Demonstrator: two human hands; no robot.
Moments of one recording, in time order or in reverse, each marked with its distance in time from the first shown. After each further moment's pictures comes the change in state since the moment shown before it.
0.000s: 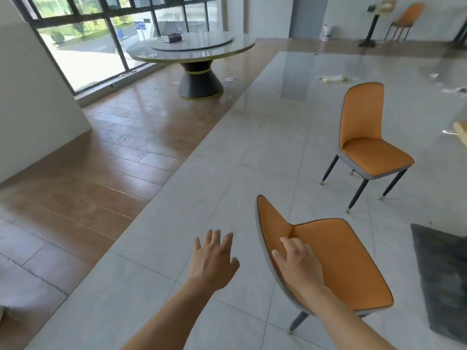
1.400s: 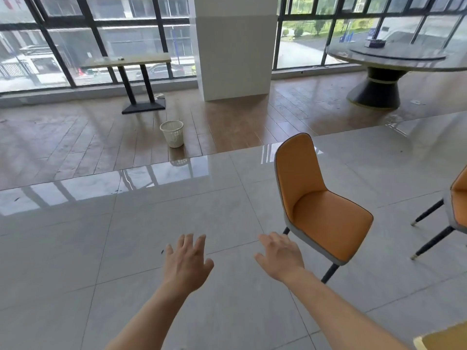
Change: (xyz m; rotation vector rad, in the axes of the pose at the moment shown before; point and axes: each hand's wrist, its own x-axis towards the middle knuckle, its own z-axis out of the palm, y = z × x) left_hand -0.492 0.587 0.145 -0.209 0.134 -1.085; right_hand -0.370 0.366 -0.187 -0.288 -0.429 -1.065
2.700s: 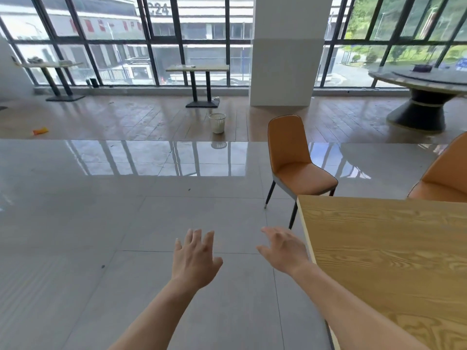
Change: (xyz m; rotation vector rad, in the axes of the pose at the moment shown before) left_hand -0.644 0.321 0.128 -0.062 0.160 -0.228; right_hand -0.626 0.209 0.010 0.132 0.013 -0.262
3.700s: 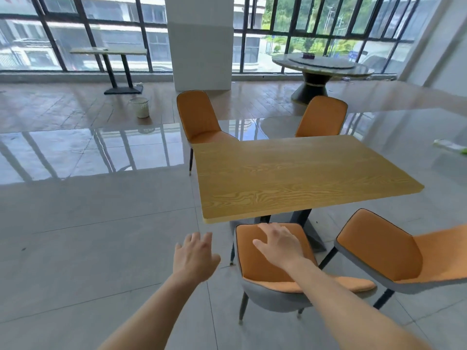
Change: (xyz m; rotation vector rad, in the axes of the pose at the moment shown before) left_hand -0.382 0.290 0.074 -0.063 -0.117 0.240; right_hand -0.494 0.214 -0.034 -0.012 0.096 0.295
